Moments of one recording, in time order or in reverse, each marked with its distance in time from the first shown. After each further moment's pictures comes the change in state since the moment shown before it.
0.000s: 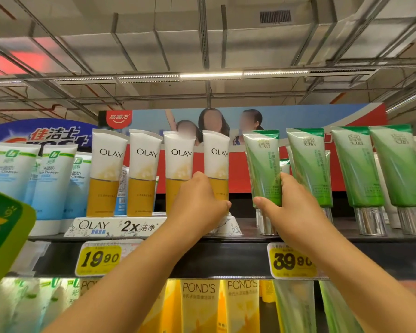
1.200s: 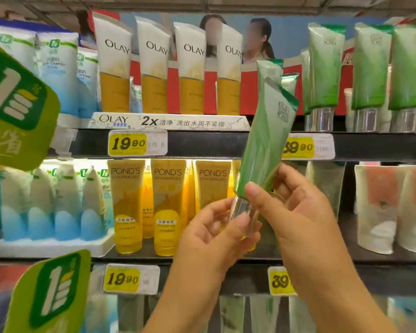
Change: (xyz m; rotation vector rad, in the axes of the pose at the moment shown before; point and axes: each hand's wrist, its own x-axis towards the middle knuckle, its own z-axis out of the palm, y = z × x) left_hand -0.199 -0.052 0.027 -1.494 -0.259 -0.329; right_hand -0.164 -0.024 0.029 1.054 -0.083 0.148
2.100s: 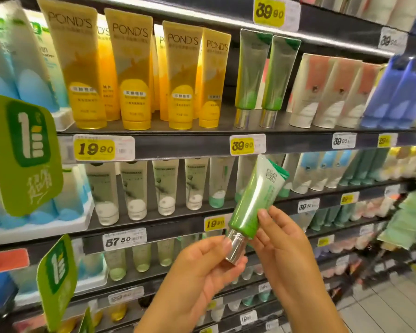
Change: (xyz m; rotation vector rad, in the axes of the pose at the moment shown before) left_hand -0.161 -0.080 -0.060 -0.297 -0.047 -0.823; right_hand -0.202 0.048 -0.022 0.056 0.546 0.517
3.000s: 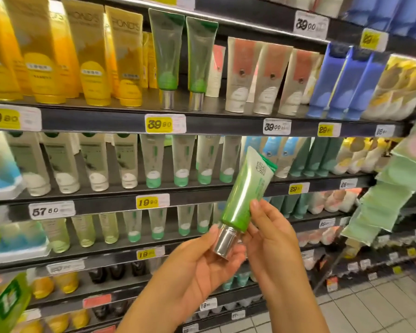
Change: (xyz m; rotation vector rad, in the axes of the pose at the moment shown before) left_hand 0.022 -0.107 0.128 -0.170 0.016 -0.100; right_hand -0.014 -0.074 -0.136 0.156 0.012 0.084
